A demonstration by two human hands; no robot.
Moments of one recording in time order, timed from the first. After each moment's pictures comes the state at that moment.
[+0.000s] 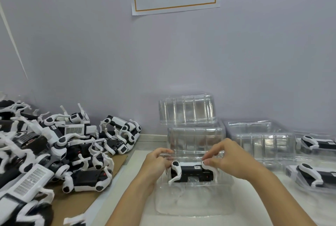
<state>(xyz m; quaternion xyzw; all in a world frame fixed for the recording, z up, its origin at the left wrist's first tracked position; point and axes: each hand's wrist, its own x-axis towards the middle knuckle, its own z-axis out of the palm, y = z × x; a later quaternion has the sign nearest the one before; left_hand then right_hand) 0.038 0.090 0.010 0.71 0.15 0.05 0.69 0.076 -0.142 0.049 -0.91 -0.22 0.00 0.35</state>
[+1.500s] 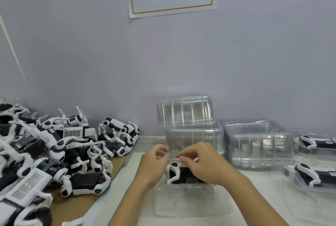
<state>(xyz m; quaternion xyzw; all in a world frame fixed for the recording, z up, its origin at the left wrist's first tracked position) 0.035 0.094 0.018 0.85 0.06 0.16 0.49 0.064 -0.088 0.045 -0.88 -0.33 -0.04 0.35</state>
